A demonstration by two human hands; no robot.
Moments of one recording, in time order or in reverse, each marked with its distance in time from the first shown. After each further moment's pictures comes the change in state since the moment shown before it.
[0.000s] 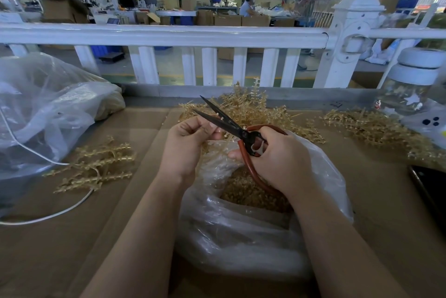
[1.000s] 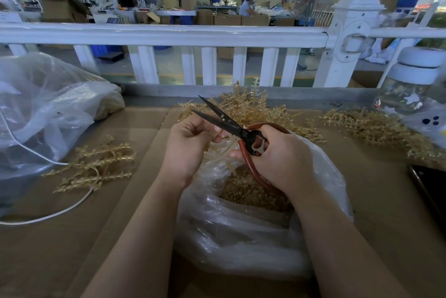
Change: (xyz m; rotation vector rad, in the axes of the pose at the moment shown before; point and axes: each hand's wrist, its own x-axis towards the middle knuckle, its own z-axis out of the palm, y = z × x) left_hand 0.000 0.001 -0.001 0.201 -0.025 0.093; right_hand 0.001 -0.004 -0.003 -0.019 0.023 -0.024
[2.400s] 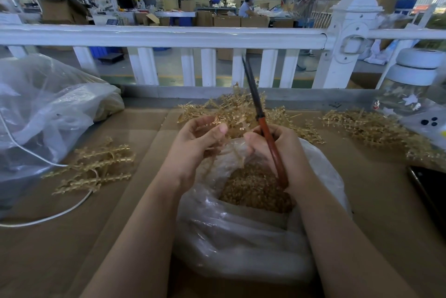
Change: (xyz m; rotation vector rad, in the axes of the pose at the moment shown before) left_hand -0.001 0.001 0.000 -0.208 -0.058 -0.324; right_hand 0.006 -0.003 -0.008 0.877 -0.144 0.337
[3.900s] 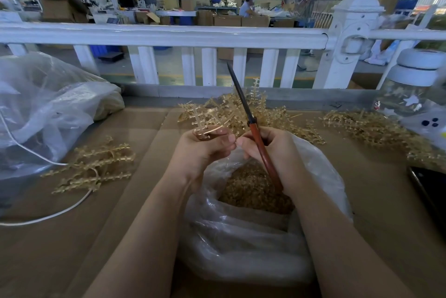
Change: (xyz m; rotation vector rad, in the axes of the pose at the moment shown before) left_hand -0.007 0.001 0.011 -0.114 -0.015 -0.024; right_hand 0.002 0.006 0.007 -0.101 -0.024 -0.014
